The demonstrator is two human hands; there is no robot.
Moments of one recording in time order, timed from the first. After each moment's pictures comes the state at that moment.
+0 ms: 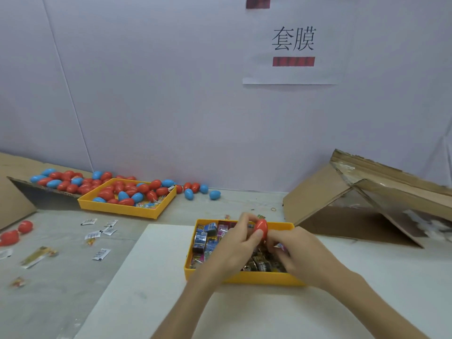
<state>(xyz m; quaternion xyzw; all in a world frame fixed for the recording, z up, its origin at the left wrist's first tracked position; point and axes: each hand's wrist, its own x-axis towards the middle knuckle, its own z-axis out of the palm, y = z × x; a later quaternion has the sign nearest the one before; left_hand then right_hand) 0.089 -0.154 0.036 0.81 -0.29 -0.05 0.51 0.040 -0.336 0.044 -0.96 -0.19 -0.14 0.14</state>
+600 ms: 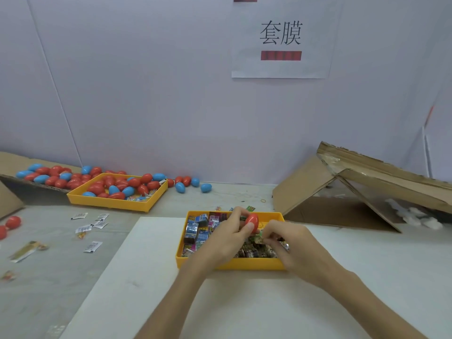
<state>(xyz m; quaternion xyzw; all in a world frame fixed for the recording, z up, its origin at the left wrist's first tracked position) 0.088 -0.157 0.030 0.82 -0.29 -0.10 0.49 0.016 -0.343 0.031 -0.92 -0.21 -0.23 0.24</state>
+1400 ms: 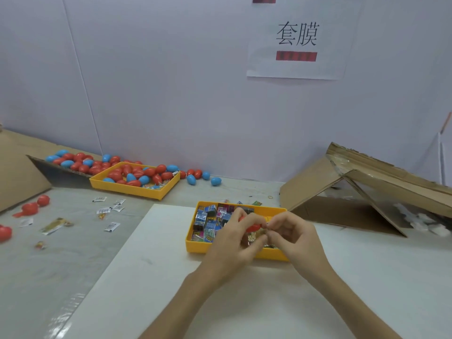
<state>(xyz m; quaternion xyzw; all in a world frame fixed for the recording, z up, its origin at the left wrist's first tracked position) 0.039 -0.146 0.014 0.79 -0.35 0.11 0.49 0.000 -0.320 0.025 -0.75 -0.14 -0.20 0.62</state>
